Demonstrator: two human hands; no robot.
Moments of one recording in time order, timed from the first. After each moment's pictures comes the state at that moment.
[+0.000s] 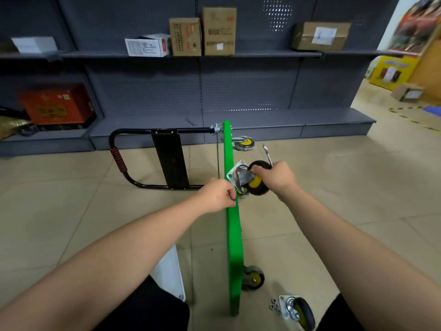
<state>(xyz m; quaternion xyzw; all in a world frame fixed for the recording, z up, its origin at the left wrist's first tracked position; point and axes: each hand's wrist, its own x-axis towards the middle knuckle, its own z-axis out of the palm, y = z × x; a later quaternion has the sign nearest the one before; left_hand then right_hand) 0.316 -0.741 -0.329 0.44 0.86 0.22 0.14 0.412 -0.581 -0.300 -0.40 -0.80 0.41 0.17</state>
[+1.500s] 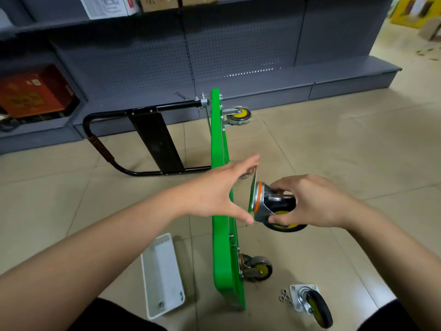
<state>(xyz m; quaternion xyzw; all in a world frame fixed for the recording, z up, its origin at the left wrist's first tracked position) 0.322 -0.713 -0.313 0.58 0.77 0.16 0.22 0.480 -0.520 -0.349 -0.07 -0.99 0.15 0.00</state>
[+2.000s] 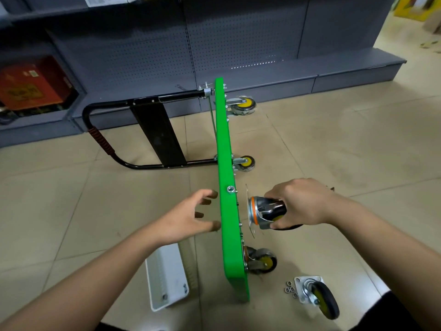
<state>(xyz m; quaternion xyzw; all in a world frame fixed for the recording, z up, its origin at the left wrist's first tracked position) 0.299 -0.795 -0.426 0.38 0.79 0.35 0.32 0.459 -0.532 -0.401 -0.01 -1.00 0.05 -0.08</state>
